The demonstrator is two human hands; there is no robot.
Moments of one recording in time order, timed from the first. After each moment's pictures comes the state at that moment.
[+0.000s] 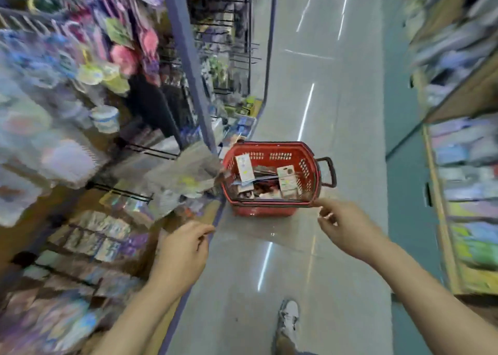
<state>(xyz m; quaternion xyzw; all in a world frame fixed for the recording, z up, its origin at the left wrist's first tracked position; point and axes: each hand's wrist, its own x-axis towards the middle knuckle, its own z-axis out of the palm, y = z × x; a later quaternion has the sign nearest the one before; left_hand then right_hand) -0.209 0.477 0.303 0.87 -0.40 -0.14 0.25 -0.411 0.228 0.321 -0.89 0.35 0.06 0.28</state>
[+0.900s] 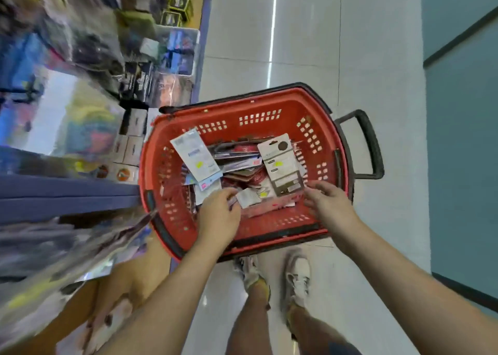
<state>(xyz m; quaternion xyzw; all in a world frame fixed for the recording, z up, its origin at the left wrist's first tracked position) -0.050 0.075 -0.107 0.86 -0.30 -0.37 0.18 -0.223 -0.042 -0.084 -0.42 0.69 -0.05 0.60</state>
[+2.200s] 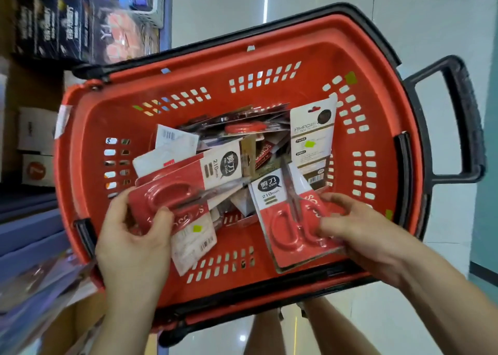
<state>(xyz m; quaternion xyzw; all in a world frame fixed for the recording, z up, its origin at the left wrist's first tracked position) 0.011 0.082 -0.176 0.91 -0.11 -0.24 0.31 -0.206 -0.074 -0.172 -0.26 0.61 0.15 0.73</state>
